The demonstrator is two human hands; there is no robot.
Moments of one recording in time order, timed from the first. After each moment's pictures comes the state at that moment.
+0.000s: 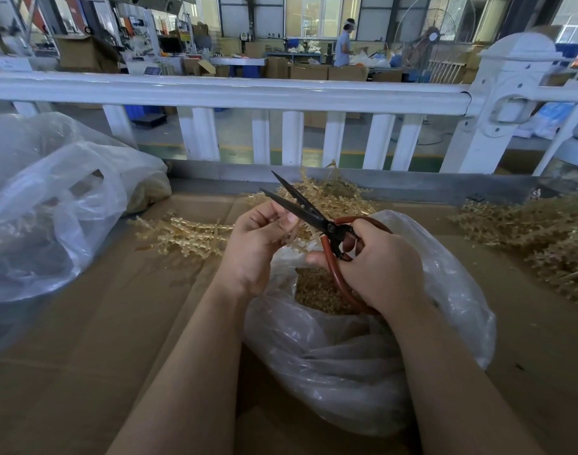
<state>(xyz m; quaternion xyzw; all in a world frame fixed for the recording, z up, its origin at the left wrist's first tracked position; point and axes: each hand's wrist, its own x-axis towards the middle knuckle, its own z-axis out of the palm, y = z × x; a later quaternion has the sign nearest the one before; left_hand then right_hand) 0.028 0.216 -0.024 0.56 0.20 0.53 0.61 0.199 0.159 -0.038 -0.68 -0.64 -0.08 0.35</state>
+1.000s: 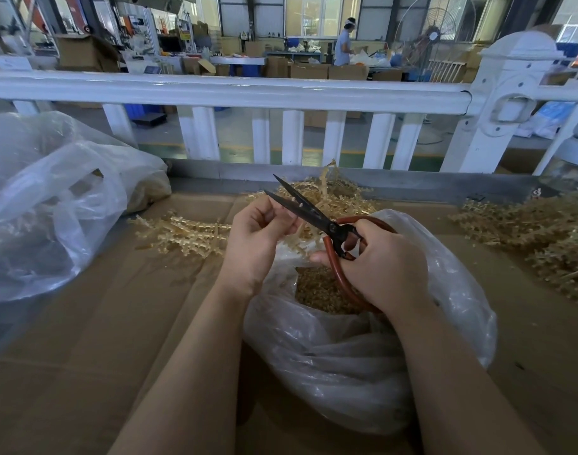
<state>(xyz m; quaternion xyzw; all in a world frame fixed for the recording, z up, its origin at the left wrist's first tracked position) 0.029 0.217 -0.026 0.60 0.25 0.57 0.49 0.201 0.160 -0.041 -0.69 -0.63 -0.10 0.35</state>
